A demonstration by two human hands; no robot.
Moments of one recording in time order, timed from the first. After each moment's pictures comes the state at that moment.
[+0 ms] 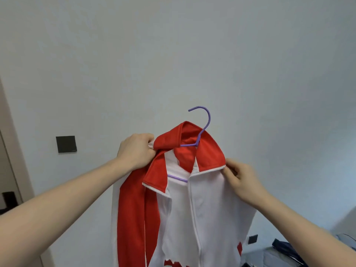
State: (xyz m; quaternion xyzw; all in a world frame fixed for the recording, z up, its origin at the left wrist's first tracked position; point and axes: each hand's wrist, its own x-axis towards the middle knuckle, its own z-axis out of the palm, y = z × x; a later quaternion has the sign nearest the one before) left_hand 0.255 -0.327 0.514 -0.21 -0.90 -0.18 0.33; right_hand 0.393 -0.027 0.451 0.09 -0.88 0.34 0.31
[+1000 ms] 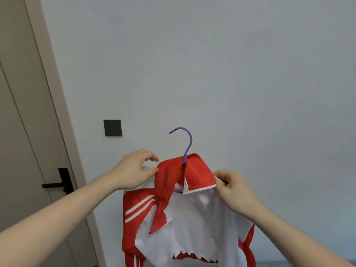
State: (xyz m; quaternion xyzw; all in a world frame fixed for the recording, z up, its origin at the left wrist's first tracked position) left_hand 0.205 -0.516 0.440 -0.23 -0.94 -0.20 0.14; right_hand 0.282 -0.207 0.409 0.12 -0.88 0.43 0.17
